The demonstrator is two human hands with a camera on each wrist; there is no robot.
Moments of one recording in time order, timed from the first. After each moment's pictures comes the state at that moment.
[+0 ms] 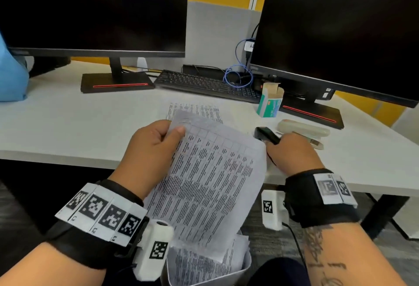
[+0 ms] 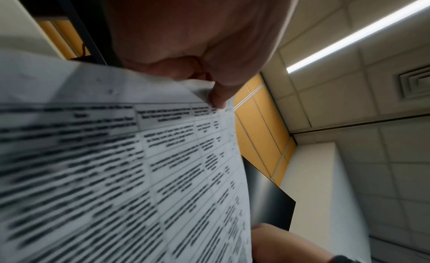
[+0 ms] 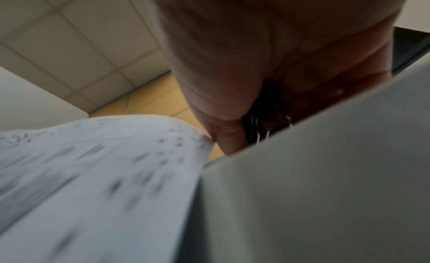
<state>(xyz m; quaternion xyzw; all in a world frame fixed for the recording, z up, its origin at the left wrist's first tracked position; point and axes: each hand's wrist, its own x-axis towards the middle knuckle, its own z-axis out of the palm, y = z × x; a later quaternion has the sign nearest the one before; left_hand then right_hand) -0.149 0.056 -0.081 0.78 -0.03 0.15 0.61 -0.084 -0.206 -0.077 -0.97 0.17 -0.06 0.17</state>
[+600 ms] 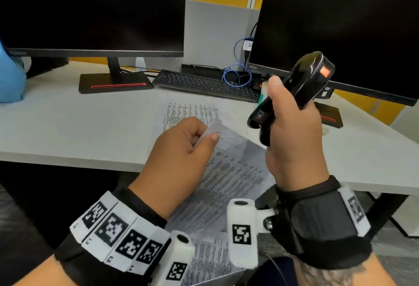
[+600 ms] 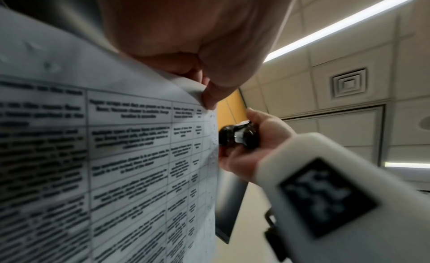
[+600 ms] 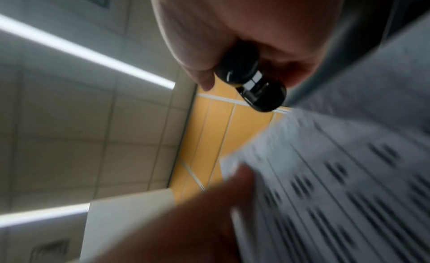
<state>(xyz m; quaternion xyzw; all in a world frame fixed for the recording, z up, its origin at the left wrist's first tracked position) -0.172 0.018 -0.067 0.81 -0.12 0.17 0.55 -0.150 -0.138 -0.022 -0.62 -0.06 -0.25 0.74</state>
